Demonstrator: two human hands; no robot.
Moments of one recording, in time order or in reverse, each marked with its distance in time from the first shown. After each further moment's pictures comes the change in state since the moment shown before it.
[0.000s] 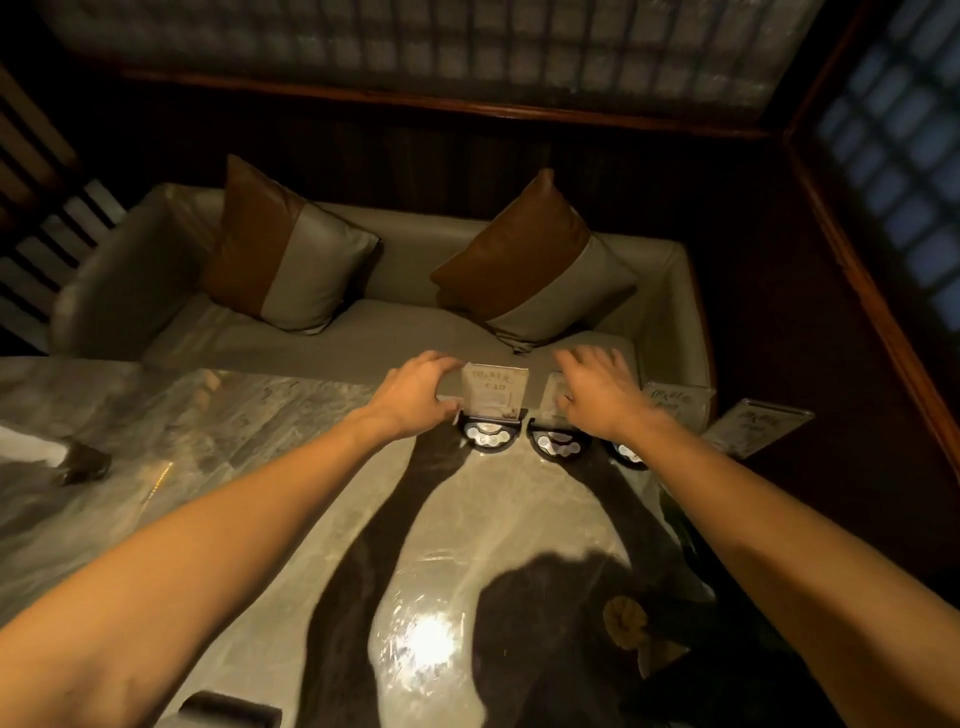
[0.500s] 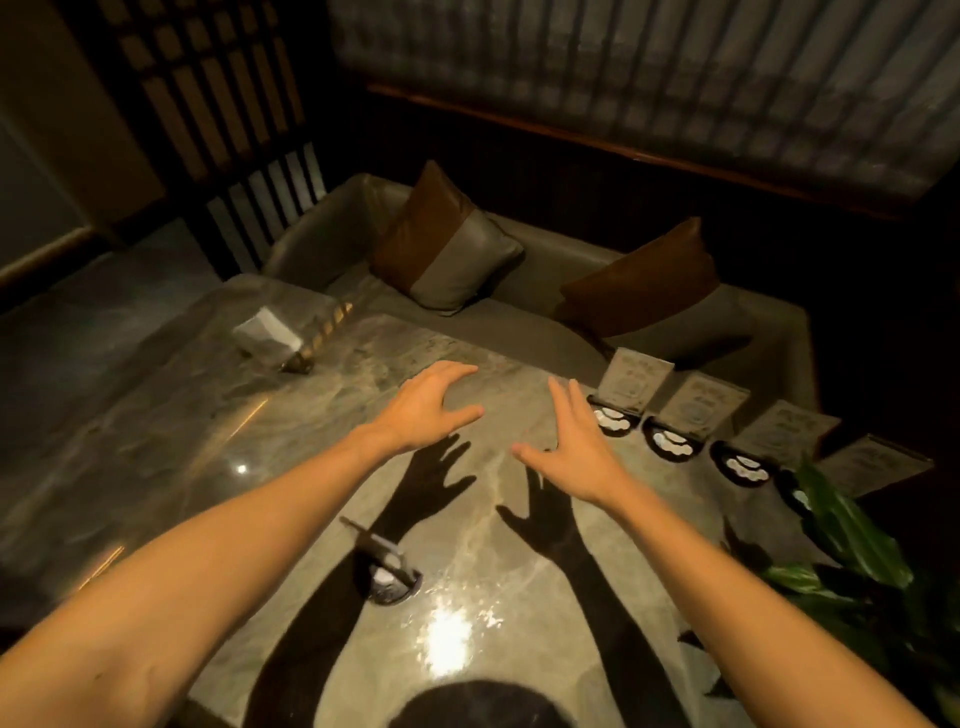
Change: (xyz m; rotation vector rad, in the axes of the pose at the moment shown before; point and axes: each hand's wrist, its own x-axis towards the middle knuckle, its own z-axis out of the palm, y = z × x) left_hand -0.246 -0.127 -0.035 -0.232 0.208 -0.102; right_hand -0.125 -0.249 0.035 0.465 -0.073 -0.113
